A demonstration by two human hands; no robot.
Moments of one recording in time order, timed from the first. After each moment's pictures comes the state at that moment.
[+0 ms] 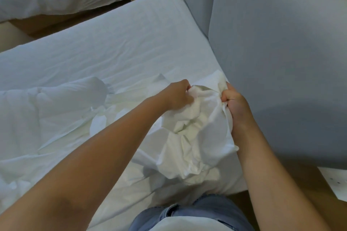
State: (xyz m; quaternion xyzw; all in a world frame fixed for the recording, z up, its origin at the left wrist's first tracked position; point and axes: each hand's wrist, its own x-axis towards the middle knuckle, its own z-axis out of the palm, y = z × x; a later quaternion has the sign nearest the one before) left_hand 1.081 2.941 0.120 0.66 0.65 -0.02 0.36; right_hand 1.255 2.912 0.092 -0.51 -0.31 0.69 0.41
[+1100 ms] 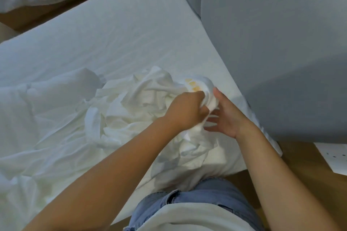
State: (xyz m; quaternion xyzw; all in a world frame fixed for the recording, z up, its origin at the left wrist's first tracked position) left_hand 1.134 2.871 0.113 0.75 0.59 0.03 0.28; right_hand 1.276 2.870 0.058 -0.51 -0.17 0.82 0.21
